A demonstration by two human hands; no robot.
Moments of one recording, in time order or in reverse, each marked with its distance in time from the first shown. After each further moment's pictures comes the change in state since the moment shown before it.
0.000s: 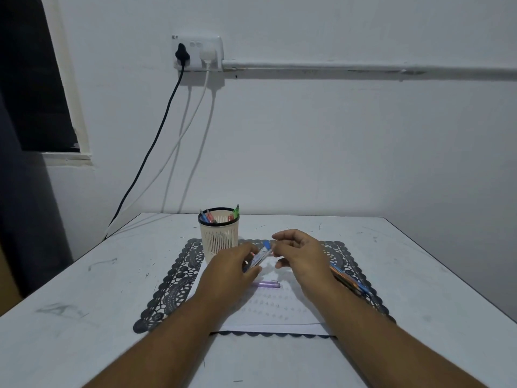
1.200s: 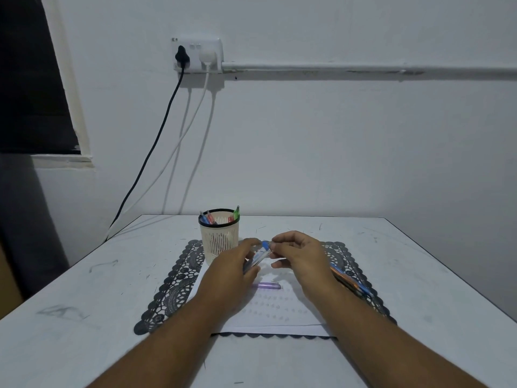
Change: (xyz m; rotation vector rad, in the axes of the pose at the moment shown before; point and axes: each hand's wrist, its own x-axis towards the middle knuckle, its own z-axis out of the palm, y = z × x) left_hand -0.001 -0.004 0.004 -0.079 0.002 0.005; right_hand -0.003 -0.004 0.000 0.037 -0.006 0.018
